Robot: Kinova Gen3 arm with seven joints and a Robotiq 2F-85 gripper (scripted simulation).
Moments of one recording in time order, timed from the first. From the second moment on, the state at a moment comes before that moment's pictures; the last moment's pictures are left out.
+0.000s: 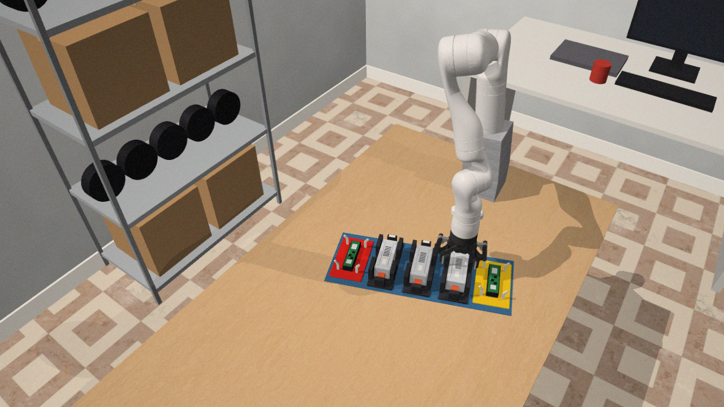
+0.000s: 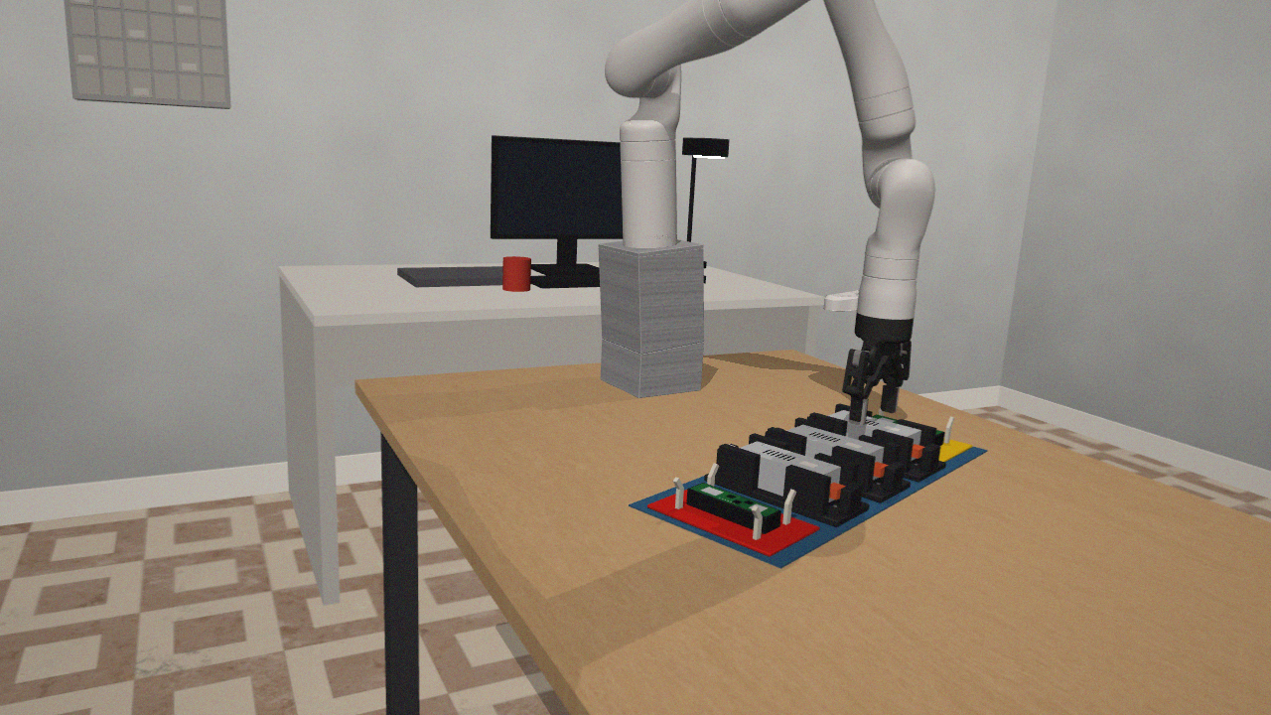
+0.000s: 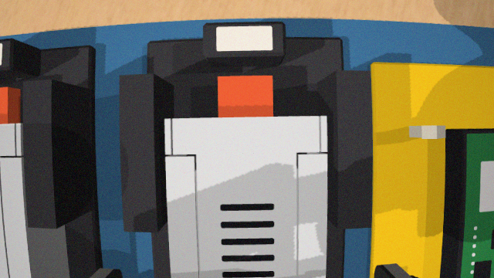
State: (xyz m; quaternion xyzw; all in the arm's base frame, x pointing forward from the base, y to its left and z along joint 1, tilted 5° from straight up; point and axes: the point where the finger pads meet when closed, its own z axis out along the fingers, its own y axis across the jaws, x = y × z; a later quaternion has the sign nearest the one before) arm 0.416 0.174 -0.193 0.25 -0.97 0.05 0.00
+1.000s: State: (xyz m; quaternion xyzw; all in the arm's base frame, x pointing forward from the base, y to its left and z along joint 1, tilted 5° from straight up) arm 0.417 0.173 -0.213 0.25 -0.97 0.05 0.00
